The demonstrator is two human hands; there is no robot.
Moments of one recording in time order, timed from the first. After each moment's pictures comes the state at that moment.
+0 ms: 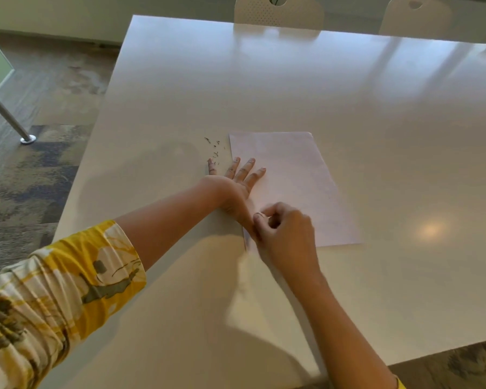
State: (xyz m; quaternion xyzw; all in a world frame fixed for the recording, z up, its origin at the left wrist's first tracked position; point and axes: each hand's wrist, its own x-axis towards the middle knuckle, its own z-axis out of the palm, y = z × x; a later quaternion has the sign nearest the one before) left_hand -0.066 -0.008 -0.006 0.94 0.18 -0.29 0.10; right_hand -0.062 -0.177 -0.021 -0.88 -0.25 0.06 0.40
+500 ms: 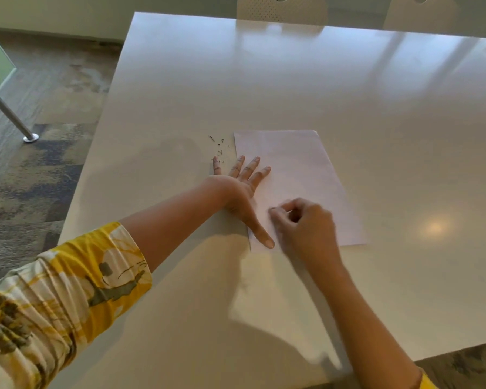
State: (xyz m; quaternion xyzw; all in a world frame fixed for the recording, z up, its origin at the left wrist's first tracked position) left_hand -0.066 -0.006 -0.008 0.94 0.17 -0.29 0.11; right_hand -0.045 -0.184 -0.021 -0.89 -0.24 0.04 0.39
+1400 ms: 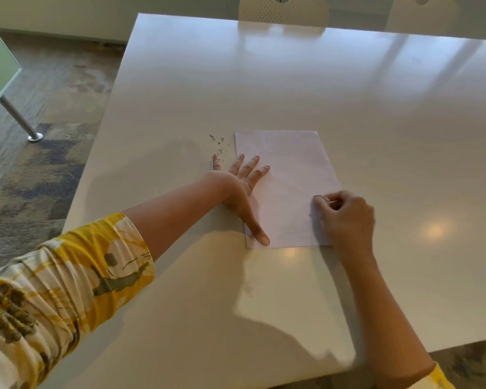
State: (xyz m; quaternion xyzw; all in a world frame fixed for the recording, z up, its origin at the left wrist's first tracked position) left_hand -0.068 -0.008 0.001 0.93 0.17 -0.30 0.09; right_hand 0.004 -0.215 -0.011 -0.92 -0.11 -0.01 0.37
